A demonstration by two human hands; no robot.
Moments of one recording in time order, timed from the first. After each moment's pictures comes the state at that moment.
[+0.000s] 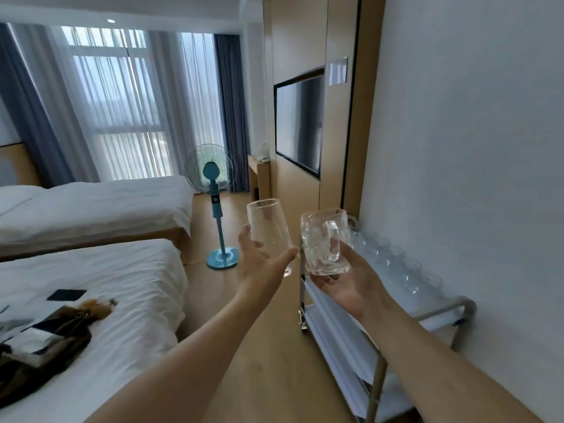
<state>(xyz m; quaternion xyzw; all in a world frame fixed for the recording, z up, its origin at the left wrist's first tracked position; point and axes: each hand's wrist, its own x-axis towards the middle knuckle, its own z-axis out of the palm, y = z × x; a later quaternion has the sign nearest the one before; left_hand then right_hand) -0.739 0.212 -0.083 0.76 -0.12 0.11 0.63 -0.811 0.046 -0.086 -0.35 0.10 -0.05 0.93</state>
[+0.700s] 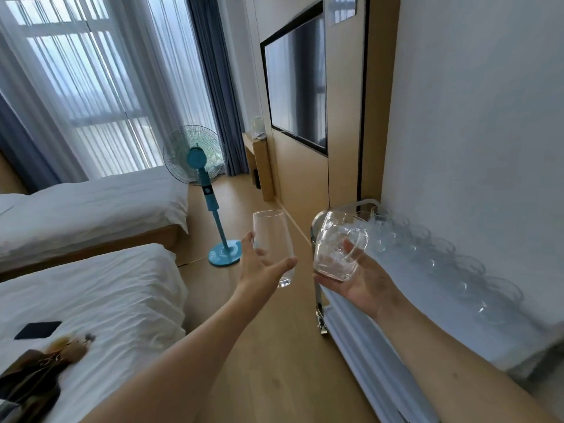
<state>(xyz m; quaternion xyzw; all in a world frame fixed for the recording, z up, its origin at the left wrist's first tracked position) -0.483 0.141 -0.161 0.80 -0.11 -0.02 0.59 -0.553 -0.061 -0.195 -0.34 0.07 -0.04 0.94</state>
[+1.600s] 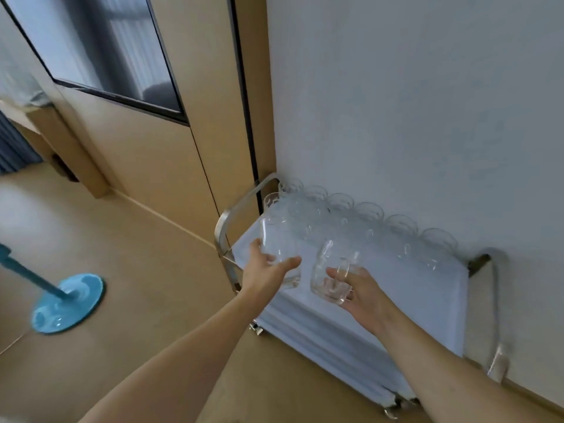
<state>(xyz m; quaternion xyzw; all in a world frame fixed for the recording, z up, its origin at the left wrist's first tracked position) -0.210 -0.071 -0.271 0.76 -0.26 -0.36 0.47 -0.401 -0.158 -0.292 -0.40 0.41 -0.25 0.78</state>
